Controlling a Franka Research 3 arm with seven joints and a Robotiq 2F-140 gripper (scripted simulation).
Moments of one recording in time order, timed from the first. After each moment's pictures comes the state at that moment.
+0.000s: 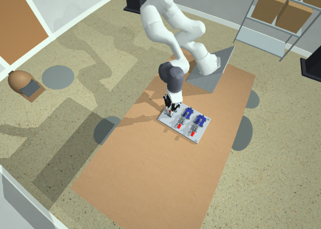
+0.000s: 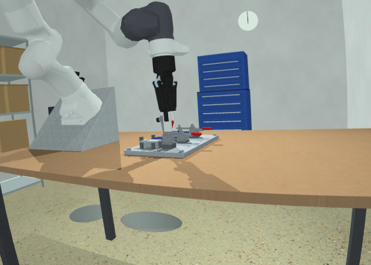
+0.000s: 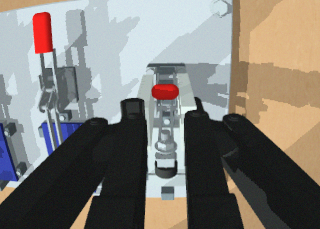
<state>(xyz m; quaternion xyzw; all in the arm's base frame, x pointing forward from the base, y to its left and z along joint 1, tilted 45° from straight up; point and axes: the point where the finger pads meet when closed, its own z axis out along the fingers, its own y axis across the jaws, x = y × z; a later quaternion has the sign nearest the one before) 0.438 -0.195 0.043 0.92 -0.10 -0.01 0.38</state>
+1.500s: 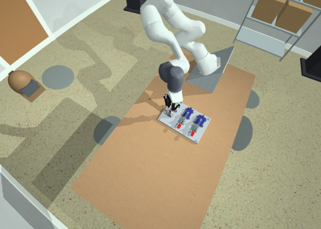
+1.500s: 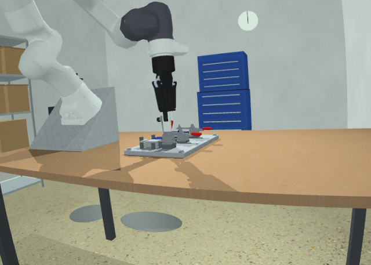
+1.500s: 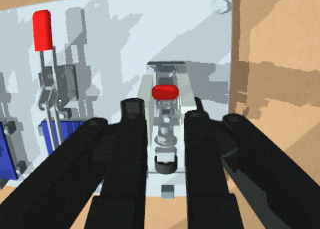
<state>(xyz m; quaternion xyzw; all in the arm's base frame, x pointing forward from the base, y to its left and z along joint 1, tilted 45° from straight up) 0.436 -0.194 0.042 0.92 -0.10 -0.01 0.38</state>
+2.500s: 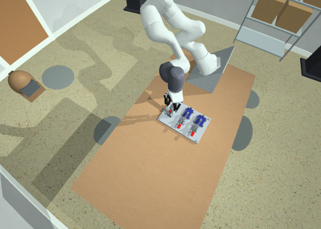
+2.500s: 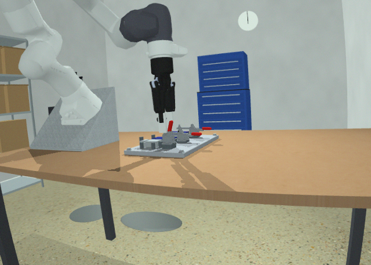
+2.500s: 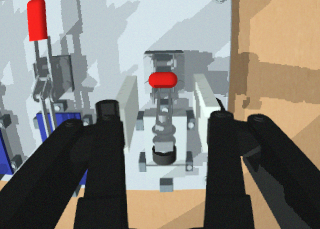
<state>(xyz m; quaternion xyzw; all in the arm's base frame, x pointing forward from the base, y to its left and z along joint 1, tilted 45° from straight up) 0.426 -0.196 0.040 0.92 -0.10 -0.02 0.38</state>
